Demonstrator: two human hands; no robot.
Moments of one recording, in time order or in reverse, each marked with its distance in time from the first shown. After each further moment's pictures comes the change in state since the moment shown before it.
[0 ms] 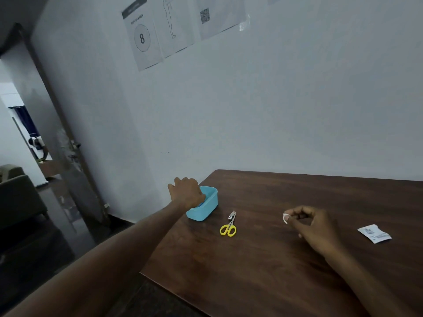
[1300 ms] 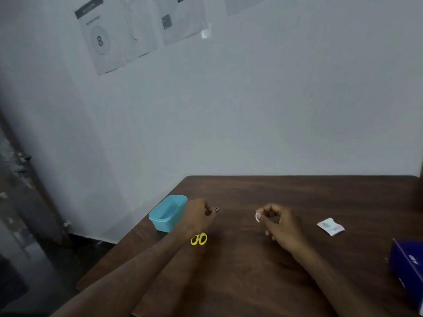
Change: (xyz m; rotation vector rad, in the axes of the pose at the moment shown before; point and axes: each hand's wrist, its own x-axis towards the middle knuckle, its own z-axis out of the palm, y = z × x) left_hand -0.050 0.090 0.030 -0.561 -0.082 0.314; right_hand 0.007 0.004 -0.002 0.012 0.035 0.047
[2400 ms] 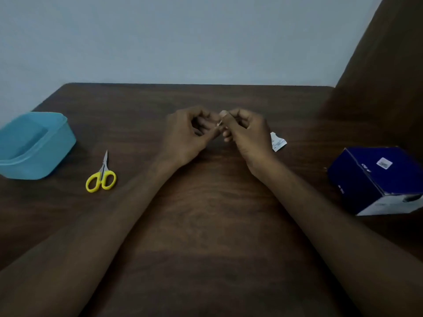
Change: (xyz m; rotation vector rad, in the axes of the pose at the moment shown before) left_hand 0.024 0.088 0.116 -0.614 -0.037 0.465; right_hand 0.032 0.041 -0.017 0.066 0.288 0.107
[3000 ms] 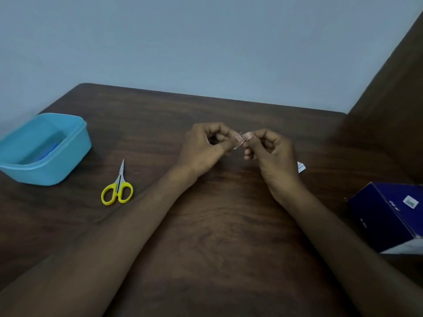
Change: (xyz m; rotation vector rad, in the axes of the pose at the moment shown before) left_hand 0.011 -0.012 -0.002 -0.417 -0.024 -0.251; right_hand 0.001 0.000 -0.001 0.019 -0.023 -0.067
